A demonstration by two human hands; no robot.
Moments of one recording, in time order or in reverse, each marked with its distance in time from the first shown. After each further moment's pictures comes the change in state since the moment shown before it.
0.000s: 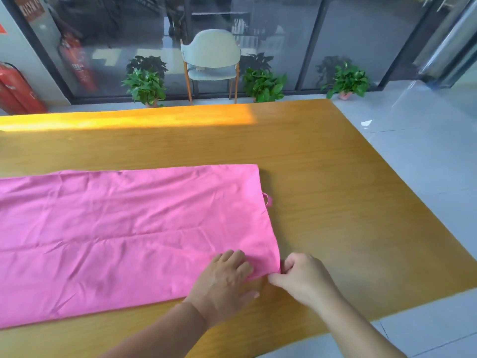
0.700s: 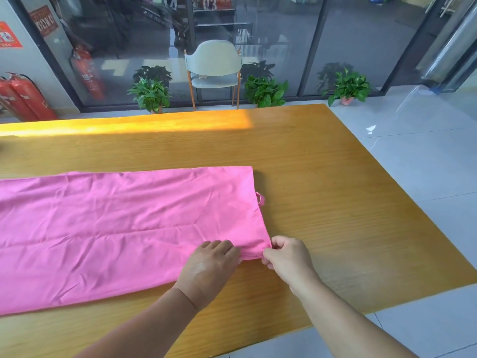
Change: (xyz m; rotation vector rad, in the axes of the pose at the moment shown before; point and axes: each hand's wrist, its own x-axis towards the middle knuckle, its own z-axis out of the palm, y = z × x) left_hand 0.010 -0.003 -0.010 0.182 0.243 0.039; right_hand 0.005 -0.010 -0.002 0.561 0.060 -0.028
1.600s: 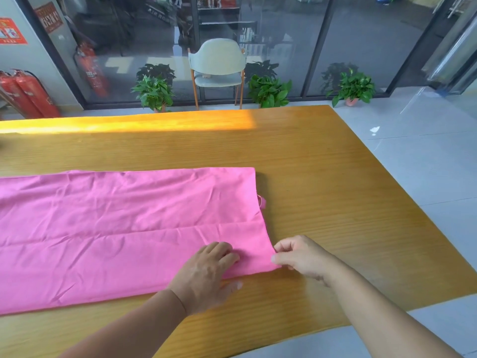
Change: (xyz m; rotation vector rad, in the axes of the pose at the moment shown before) left_hand -0.013 -0.008 -0.011 -0.147 -0.298 -0.079; right_hand 0.026 0.000 -0.044 -0.227 -0.393 -0.092
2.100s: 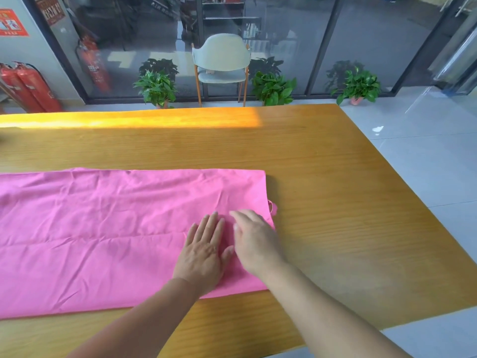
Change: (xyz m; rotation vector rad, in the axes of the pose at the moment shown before) left_hand 0.019 -0.027 0.015 0.062 -0.090 -0.387; right_hand 0.040 -0.066 0.074 -0.458 0.390 -0.420
